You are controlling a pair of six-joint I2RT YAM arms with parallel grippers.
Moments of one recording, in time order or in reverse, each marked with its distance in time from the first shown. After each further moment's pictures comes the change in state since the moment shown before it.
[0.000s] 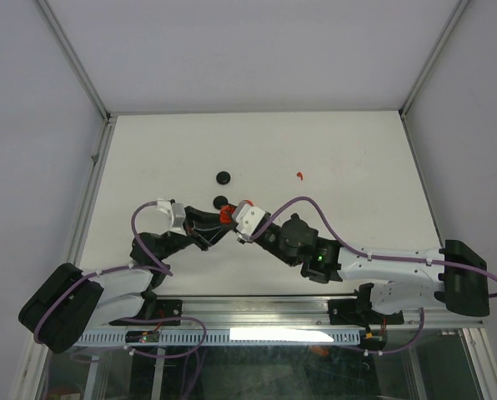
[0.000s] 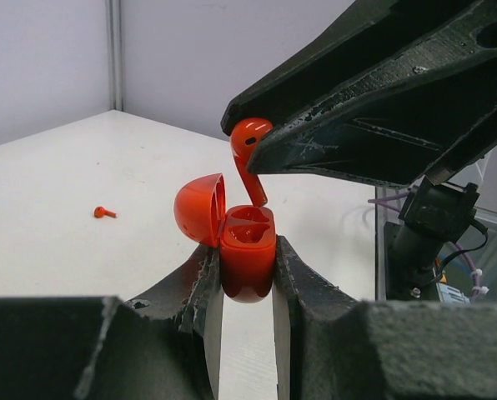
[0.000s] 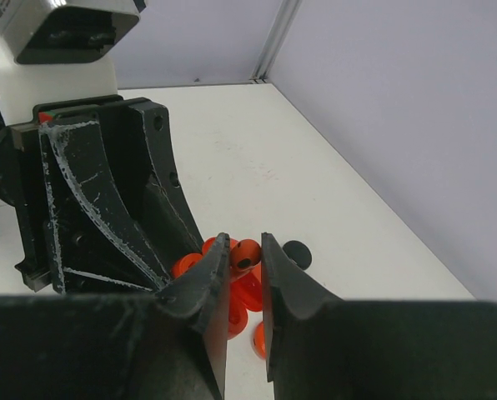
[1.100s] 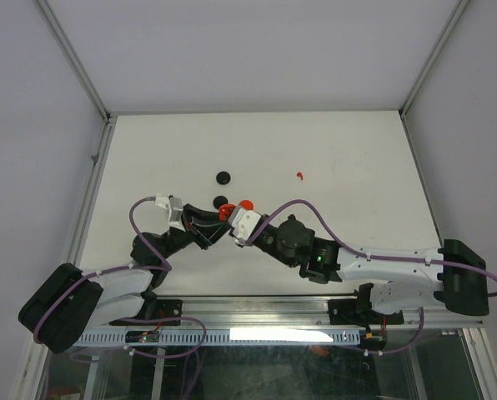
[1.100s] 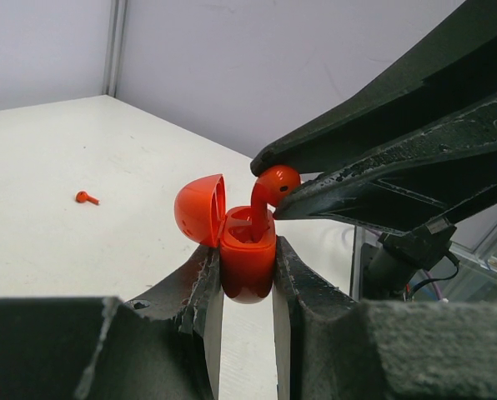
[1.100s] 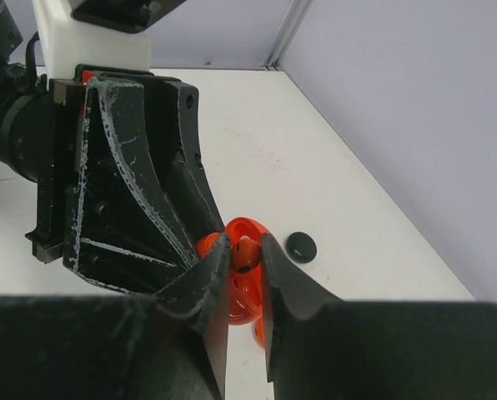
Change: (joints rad) left arm 0.000 -0.002 0.000 -0.006 -0.063 -0.137; right arm 0.009 0.009 0.000 -0.036 -0.027 -0.018
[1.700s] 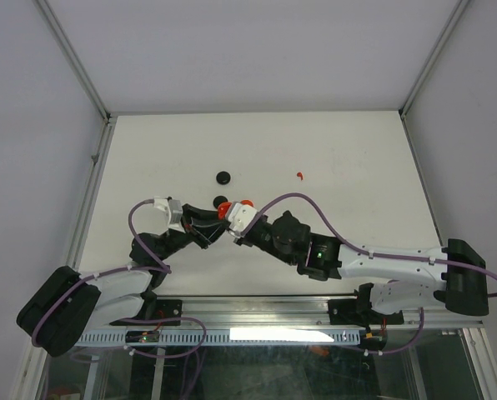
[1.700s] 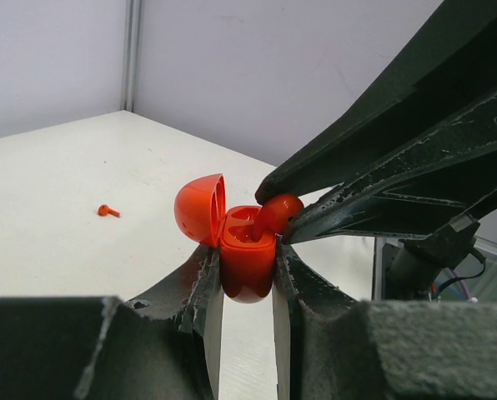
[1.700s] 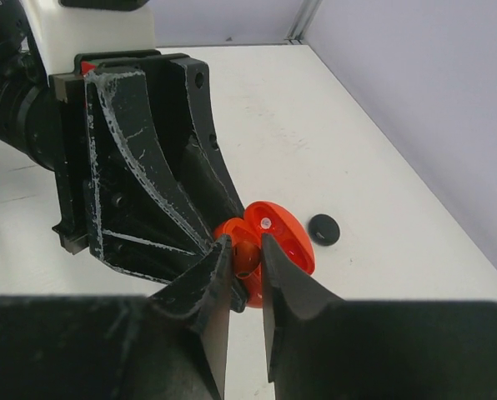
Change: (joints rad) left arm 0.000 -0.022 0.001 -0.013 -0.013 0.062; right arm -0.001 -0.001 0.066 -0.155 -0.023 0.074
